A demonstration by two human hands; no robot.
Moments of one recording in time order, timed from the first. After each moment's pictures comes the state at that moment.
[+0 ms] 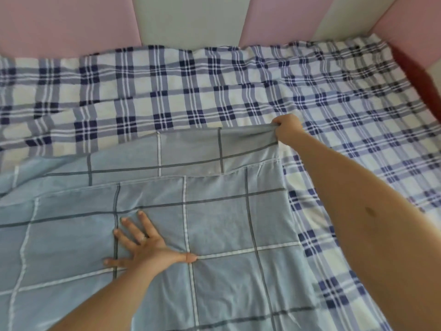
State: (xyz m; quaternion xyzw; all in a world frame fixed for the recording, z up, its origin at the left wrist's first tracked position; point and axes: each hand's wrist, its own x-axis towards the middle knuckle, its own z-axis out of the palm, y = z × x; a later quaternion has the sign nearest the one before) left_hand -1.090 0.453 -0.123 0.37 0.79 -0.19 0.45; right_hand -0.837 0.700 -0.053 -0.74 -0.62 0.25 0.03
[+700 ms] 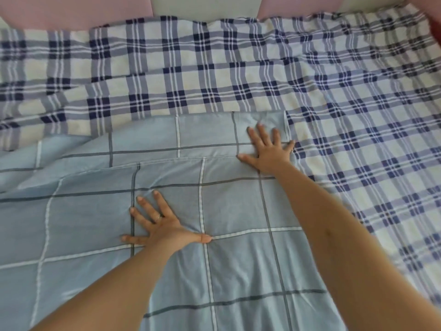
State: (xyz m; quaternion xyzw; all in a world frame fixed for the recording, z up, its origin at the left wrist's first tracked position) left_hand -1.089 0.456 -0.128 0.36 0.79 -0.17 0.47; right_hand -0.866 0.637 -0.156 -0.60 -0.75 0.11 -0.24
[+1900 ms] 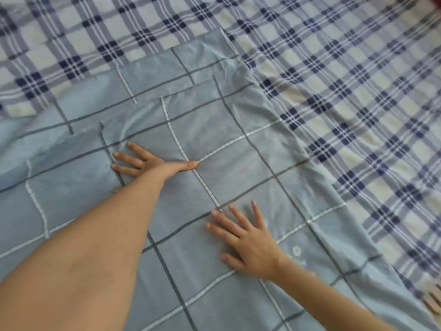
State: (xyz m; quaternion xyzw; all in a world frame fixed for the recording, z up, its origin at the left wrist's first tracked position) left_hand -1.087 0.431 -0.132 0.42 0.81 -0.12 0.39; right_hand -0.905 0.221 -0.188 -0.53 -0.84 0.07 0.01
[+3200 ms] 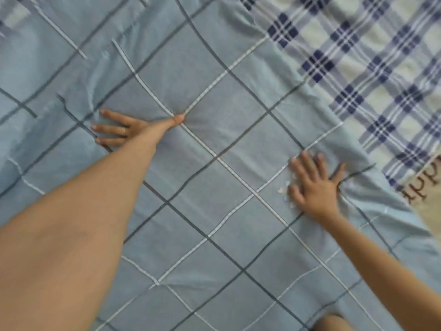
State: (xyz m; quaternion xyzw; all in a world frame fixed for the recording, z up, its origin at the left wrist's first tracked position) left_hand -1.074 0.434 -0.135 0.40 0.83 -0.14 0.35; right_hand -0.826 0.122 -0.178 -0.79 -0.60 0.15 -0.07
